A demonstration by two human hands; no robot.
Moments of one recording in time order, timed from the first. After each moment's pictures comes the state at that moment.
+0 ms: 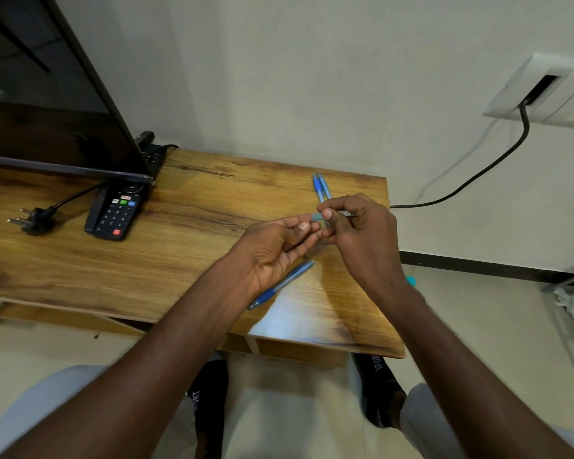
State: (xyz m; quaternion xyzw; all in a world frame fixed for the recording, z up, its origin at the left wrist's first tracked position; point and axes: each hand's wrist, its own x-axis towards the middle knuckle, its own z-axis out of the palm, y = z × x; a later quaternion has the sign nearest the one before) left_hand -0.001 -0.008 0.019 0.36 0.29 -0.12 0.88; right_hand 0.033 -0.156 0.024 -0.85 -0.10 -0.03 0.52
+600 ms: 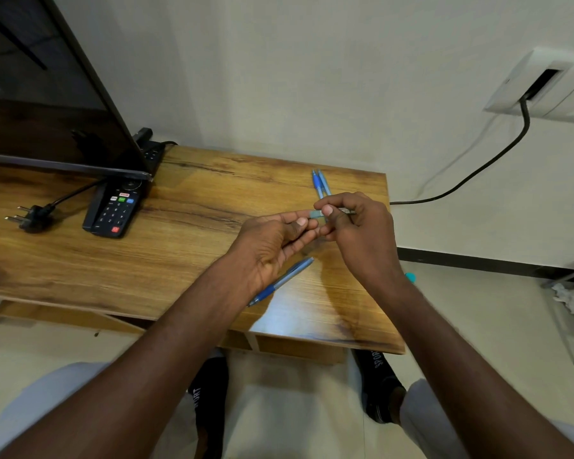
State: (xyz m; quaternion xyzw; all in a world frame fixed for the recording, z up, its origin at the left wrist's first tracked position) left_hand -0.003 -0.008 0.019 0.42 0.29 -0.08 0.86; right_hand 0.032 -0.156 0.023 -0.84 -0.08 0.00 0.54
